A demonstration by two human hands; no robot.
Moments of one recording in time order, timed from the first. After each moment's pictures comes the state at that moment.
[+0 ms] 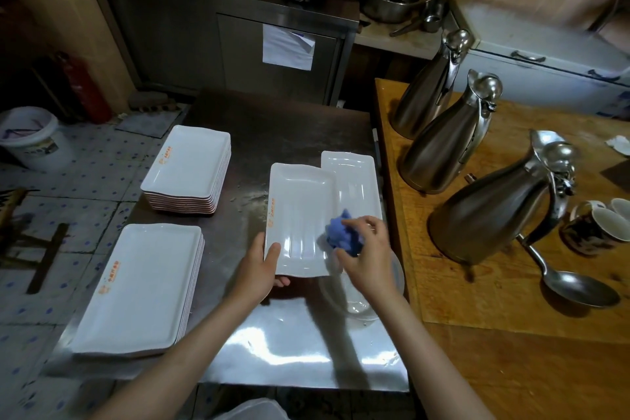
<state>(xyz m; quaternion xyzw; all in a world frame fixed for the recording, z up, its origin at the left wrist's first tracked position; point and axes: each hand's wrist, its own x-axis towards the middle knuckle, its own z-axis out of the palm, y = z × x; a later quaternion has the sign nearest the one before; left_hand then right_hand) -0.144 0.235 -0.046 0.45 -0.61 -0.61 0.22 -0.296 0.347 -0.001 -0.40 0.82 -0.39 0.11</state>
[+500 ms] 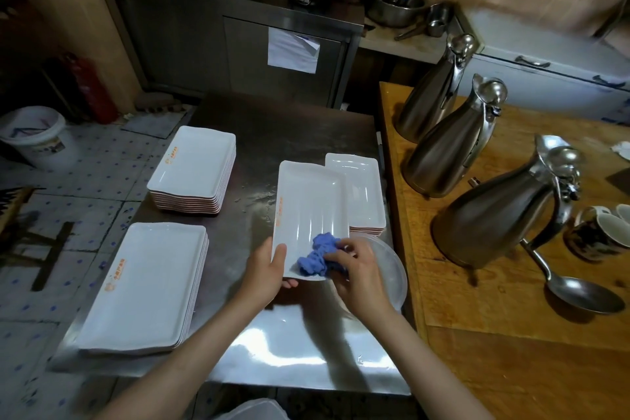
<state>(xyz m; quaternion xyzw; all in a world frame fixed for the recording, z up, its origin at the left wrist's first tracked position) -0.147 0.244 -0.035 0.45 -0.59 -0.63 0.22 -0.277 0.359 -0.019 -0.56 0.76 -0.33 0.02</state>
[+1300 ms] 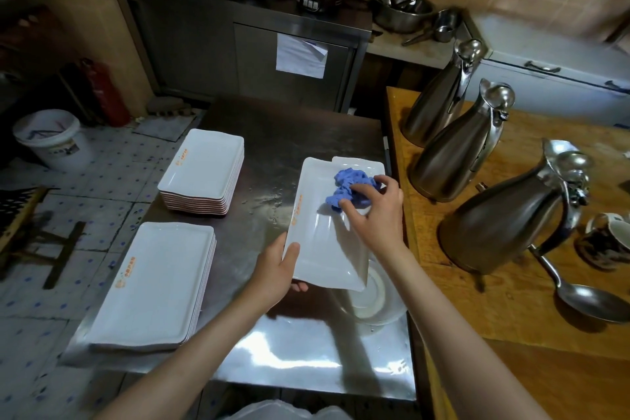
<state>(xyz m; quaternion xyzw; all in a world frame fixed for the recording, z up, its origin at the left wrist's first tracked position) -0.143 0.252 -0.005 0.40 -0.62 -0.64 0.21 -0.322 0.294 0.033 -0.40 0.85 -0.34 0.01</state>
